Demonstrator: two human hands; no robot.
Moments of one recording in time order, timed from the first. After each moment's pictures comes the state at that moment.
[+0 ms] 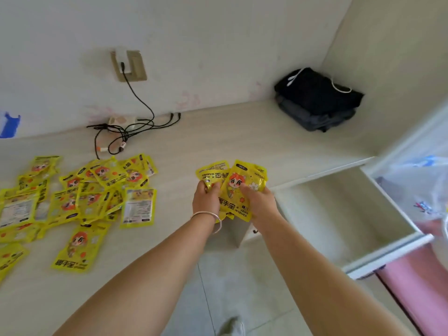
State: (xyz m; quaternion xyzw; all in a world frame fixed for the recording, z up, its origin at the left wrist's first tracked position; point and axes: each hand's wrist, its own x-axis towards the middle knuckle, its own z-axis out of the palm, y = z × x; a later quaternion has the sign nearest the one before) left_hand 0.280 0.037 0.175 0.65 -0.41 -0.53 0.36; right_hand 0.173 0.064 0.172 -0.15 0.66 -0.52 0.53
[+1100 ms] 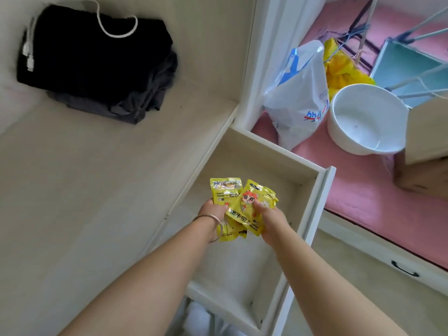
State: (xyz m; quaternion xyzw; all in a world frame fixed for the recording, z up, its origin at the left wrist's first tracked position) left_hand -0.121 -0.006 0.008 0.56 -0.51 -0.64 -0.12; right_hand -0.184 0.116 0.006 0.29 0.61 -0.62 0.40
